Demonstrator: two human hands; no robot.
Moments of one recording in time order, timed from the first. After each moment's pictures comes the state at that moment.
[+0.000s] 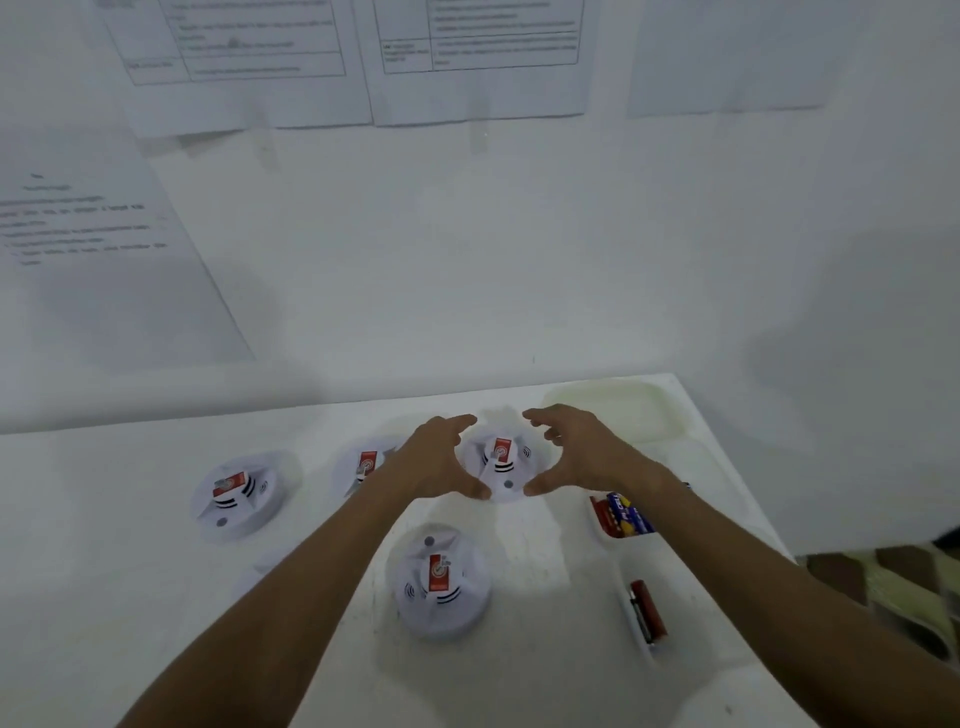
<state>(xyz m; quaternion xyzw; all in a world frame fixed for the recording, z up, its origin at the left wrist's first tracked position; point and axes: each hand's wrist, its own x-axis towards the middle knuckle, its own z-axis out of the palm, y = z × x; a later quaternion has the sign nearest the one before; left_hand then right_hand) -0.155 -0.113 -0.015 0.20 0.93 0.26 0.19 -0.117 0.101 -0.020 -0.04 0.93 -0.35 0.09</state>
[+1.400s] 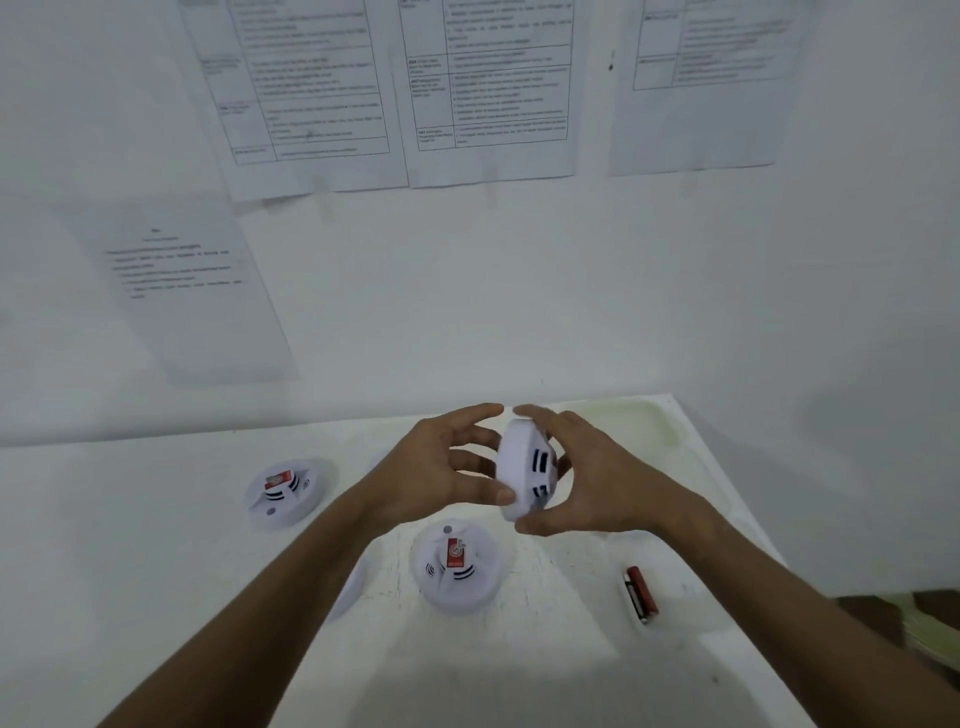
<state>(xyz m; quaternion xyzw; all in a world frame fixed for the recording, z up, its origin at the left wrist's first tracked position) -0.051 -0.147 0.074 0.22 0.79 0.55 0.18 -0.015 0.075 0.054 -0.17 0.92 -0.36 0.00</state>
